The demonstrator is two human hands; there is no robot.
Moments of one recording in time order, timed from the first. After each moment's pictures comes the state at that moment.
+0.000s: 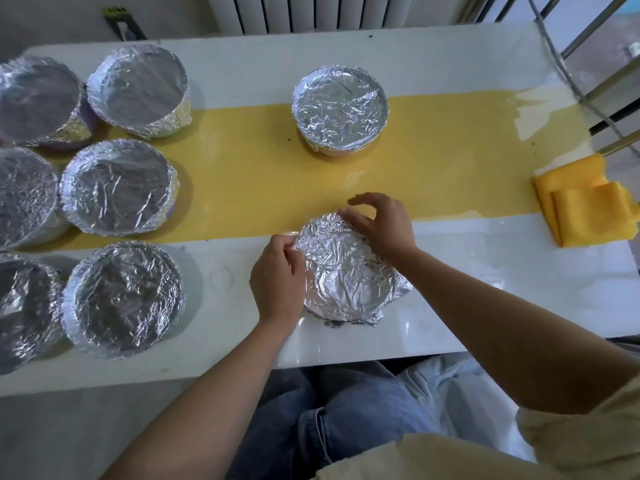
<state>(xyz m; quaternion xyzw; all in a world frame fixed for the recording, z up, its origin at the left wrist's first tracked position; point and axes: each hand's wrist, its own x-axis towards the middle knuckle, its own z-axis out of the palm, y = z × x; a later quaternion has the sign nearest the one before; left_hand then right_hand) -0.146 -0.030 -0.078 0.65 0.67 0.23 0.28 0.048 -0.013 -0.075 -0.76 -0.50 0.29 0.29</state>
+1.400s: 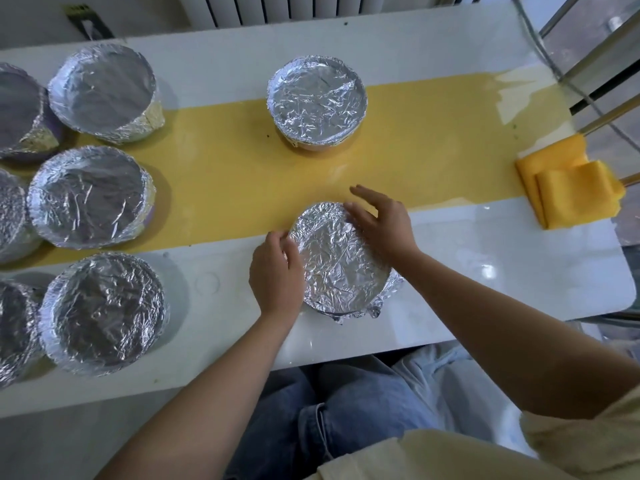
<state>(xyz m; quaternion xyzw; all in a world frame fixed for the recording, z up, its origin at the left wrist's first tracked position) -0.126 -0.027 -0.086 0.63 0.69 0.18 0.31 0.065 -0.031 -0.081 -0.77 -0.46 0.32 0.31</state>
